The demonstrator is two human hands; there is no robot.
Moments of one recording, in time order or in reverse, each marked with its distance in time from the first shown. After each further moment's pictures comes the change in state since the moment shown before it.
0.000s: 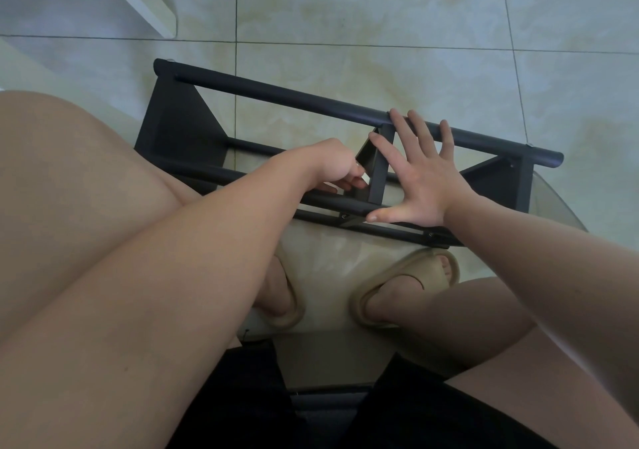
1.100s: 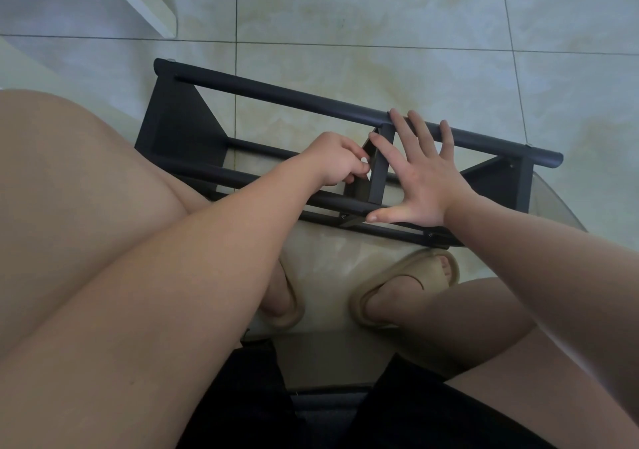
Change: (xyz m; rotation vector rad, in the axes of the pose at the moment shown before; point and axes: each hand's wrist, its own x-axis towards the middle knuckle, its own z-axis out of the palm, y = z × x) left_hand 0.009 -0.010 0.003 -0.062 0.185 0.157; right_hand 0.000 -0.001 -0.001 -0.002 -0.003 0.007
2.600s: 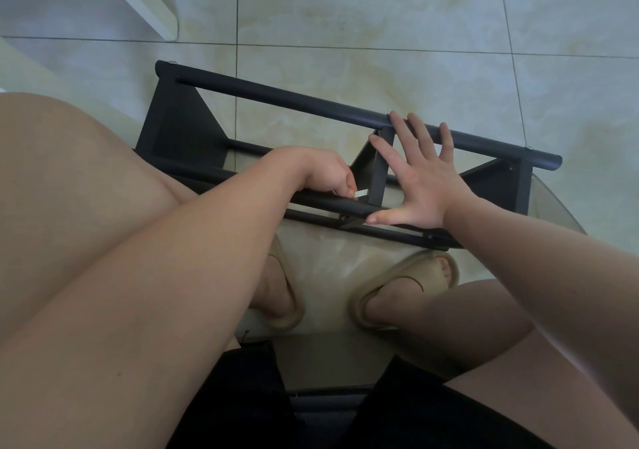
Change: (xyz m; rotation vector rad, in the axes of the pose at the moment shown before) left_hand -0.003 0.001 -0.019 0.506 -0.342 -0.037; right_hand 0.000 0.001 -0.002 -0.013 -0.019 0.009
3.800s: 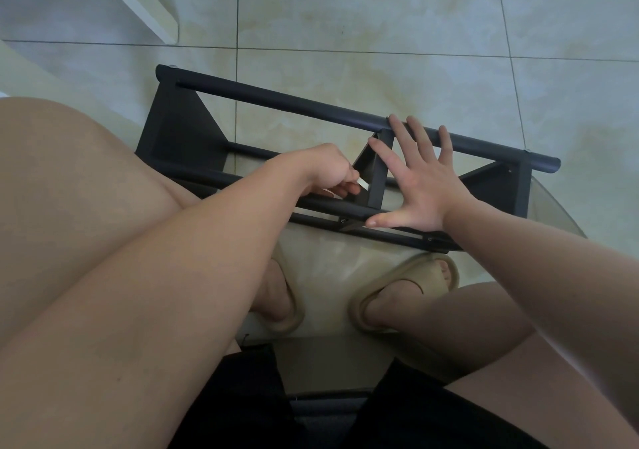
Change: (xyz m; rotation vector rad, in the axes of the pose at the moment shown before) left_hand 0.002 0.008 0.007 -0.424 0.140 -0.058; right_hand 0.001 0.000 0.003 -0.002 0.018 -0.015
